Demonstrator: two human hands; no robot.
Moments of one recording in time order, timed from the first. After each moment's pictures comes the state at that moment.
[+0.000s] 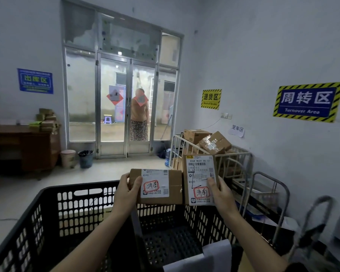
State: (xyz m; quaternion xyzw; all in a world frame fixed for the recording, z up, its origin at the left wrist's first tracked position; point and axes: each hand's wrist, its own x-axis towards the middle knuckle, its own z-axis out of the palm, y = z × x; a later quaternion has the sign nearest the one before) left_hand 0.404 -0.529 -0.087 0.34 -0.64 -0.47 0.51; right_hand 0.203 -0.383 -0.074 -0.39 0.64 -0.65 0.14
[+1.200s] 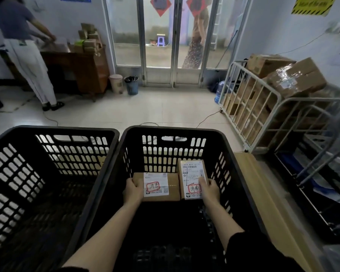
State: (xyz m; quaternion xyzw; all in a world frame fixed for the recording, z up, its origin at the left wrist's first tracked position) left_hand 0.232 -0.666 -0.292 0.71 -0.46 -0.45 0.30; right_hand 0.030 -0.617 -0.304 -0.17 0.75 -0.49 0.41
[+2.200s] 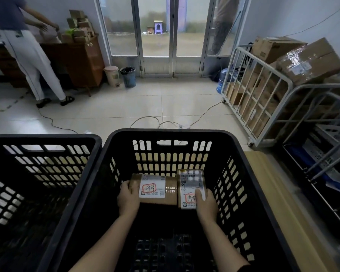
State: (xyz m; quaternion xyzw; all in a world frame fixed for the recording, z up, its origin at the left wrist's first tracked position) left_hand 0.216 -0.725 -0.349 0.71 -0.47 -0.40 0.34; right_hand 0.029 -0.660 -0.384 -0.25 0.79 -0.46 0.32
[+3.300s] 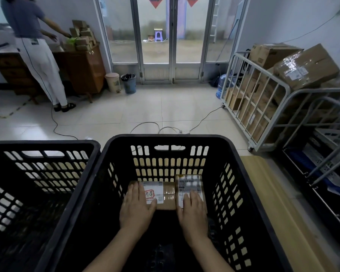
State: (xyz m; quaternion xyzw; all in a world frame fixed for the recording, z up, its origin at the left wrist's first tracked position) left_hand 0.206 -0.700 -0.345 0.64 -0.75 -0.13 0.04; right_hand 0.057 -0.646 -0.382 -0.56 0.81 -0.15 0.06
